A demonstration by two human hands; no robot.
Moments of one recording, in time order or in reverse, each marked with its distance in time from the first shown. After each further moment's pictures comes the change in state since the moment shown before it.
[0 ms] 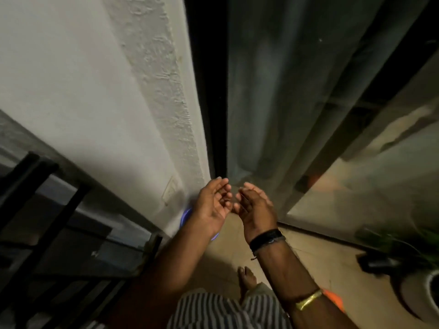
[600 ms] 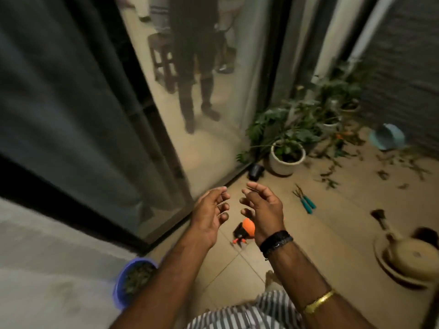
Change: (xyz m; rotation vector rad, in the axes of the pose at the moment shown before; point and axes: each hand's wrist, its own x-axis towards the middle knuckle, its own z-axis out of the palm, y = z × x) left_hand -0.121 -0.167 0.051 0.856 -0.634 -0.310; right_hand -0.186 -0.001 -0.179 0.272 0.678 -0.606
